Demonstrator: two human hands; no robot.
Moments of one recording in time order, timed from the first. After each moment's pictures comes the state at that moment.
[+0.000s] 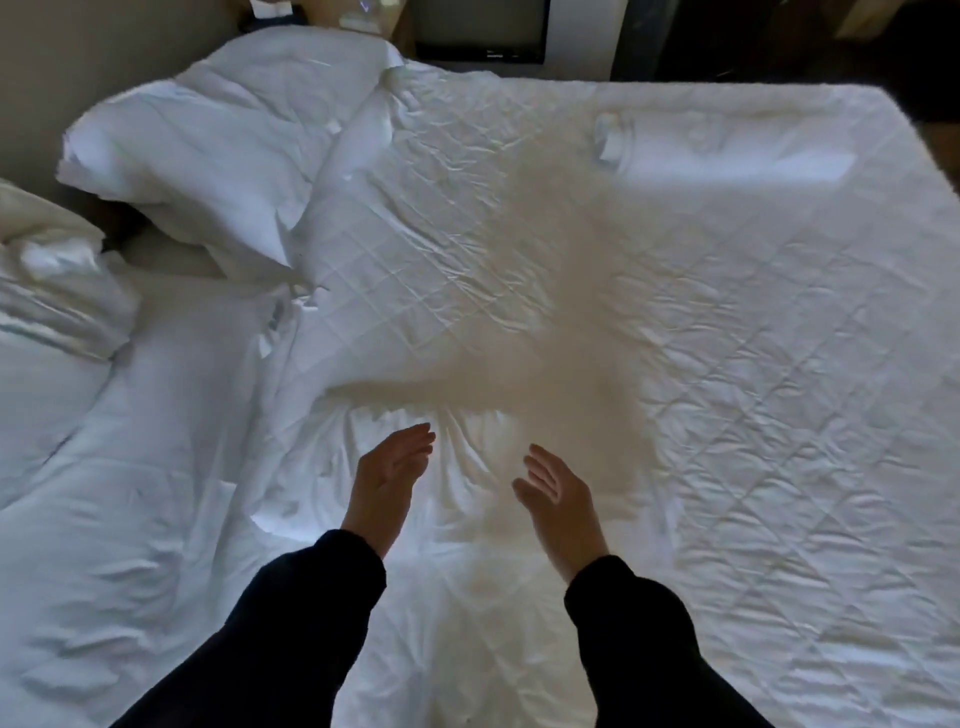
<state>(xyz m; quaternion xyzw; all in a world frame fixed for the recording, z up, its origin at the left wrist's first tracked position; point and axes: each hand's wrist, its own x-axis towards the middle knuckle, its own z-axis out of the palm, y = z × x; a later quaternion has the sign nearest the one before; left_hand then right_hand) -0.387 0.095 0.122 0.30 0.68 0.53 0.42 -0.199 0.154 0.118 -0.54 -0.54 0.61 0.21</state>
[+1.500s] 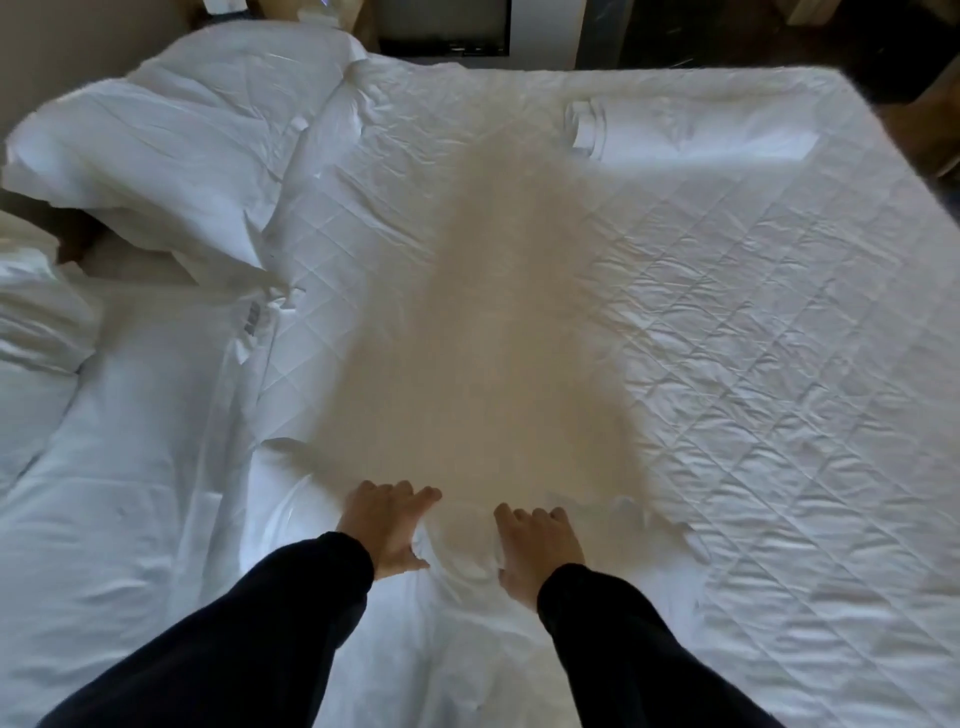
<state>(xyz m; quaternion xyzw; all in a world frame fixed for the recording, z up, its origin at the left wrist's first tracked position) -0.414 0.074 0.061 0.72 0.66 -0.15 0.16 -0.203 0.118 0.069 -0.43 -0.87 0.19 -0.18</state>
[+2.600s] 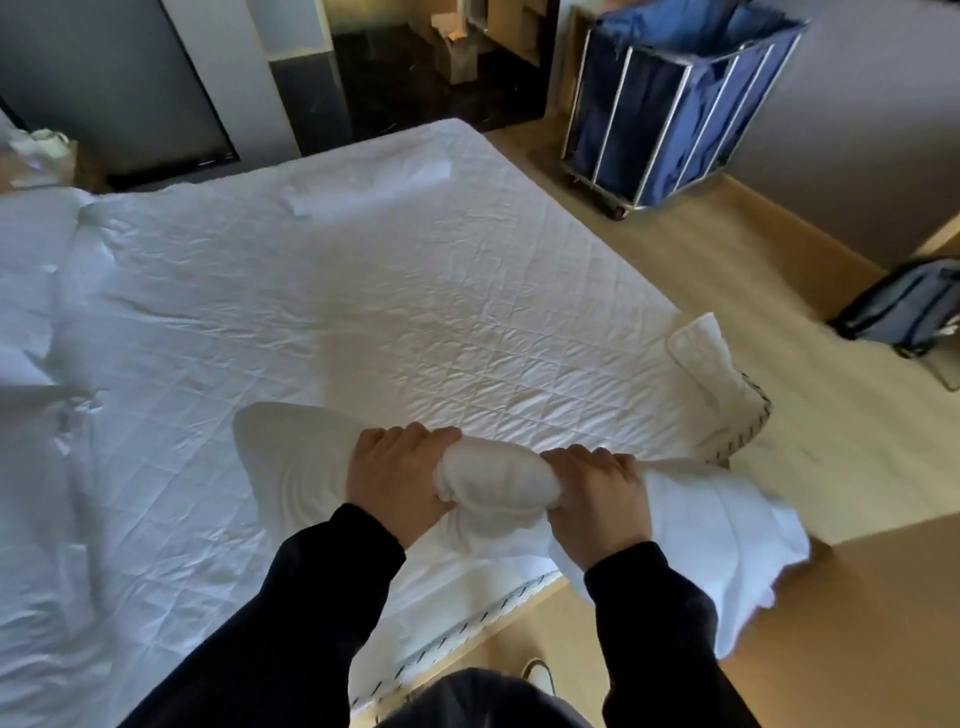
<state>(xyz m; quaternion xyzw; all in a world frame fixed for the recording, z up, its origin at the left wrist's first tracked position) -0.063 -0.120 0.336 0.85 0.51 0.14 0.00 0.141 -0.188 0.336 -0.72 -0.67 -0.04 0.18</state>
